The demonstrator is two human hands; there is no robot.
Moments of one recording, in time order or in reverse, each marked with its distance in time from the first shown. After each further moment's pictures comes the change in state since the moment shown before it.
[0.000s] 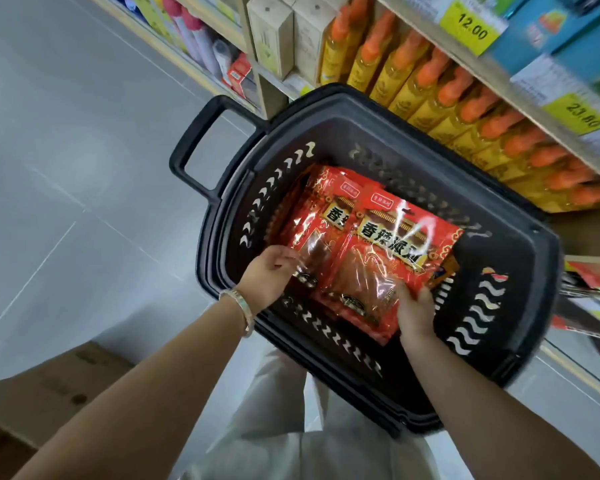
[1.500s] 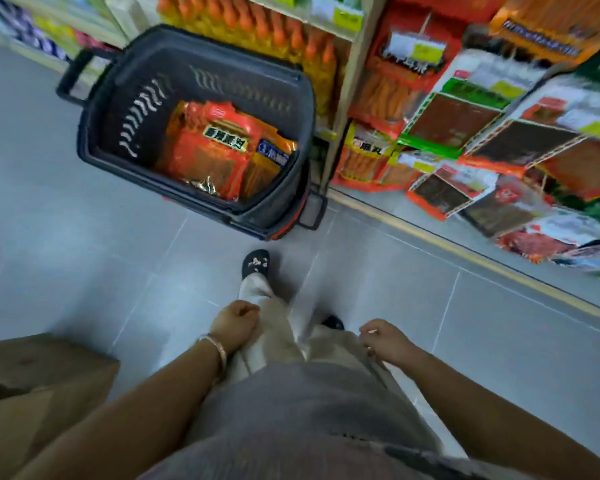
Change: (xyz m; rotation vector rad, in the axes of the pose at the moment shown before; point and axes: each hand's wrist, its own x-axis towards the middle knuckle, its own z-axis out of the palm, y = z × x) left_hand -0.290 -0.178 0.306 0.385 0.049 -0.046; right_hand -0.111 0.326 -0.350 -0.514 -0.429 -0.120
